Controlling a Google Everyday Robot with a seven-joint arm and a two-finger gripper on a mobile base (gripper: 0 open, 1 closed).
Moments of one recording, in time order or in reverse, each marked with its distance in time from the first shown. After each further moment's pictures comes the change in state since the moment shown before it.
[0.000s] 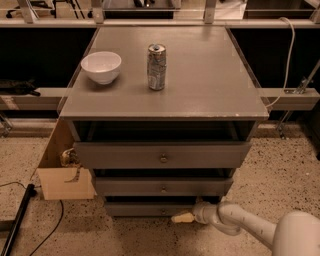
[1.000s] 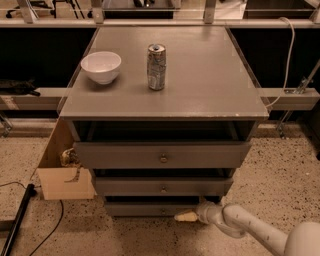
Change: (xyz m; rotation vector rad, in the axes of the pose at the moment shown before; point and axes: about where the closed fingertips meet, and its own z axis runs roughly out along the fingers) arm -0.014 -0.009 -0.015 0.027 -0.074 -0.018
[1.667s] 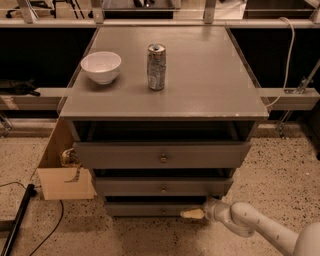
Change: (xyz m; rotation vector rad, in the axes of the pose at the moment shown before) arm -0.010 -0.019 -0.034 0.035 0.004 0.074
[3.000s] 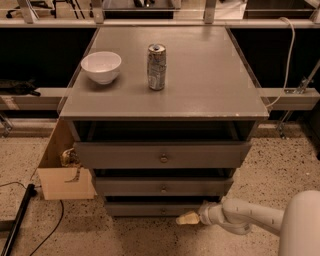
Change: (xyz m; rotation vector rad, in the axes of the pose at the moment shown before) arm 0.011 0.044 -0.015 0.017 0.222 0.084
